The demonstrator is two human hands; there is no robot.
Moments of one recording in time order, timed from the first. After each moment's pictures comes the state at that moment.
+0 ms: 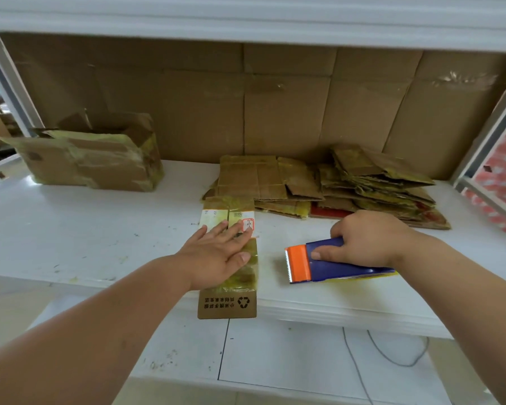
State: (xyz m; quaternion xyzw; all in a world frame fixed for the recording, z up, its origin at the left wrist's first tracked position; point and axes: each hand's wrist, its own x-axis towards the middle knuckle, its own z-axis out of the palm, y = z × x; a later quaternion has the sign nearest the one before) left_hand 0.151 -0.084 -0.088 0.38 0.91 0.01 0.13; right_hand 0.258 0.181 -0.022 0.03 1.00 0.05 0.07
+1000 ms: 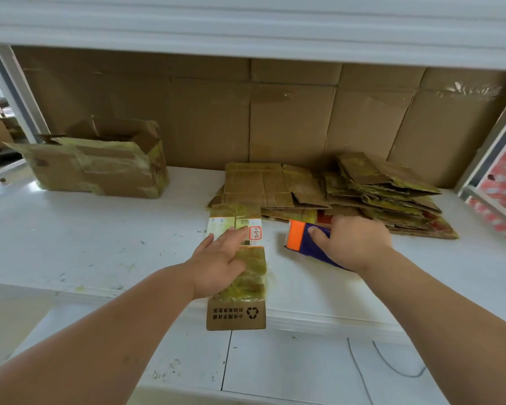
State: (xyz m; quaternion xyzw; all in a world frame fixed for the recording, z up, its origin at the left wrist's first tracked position) left_hand 0.151 -0.093 -0.086 0.33 0.91 0.21 0.17; right_hand 0.224 0.153 -0.045 0.20 0.98 0.06 -0.02
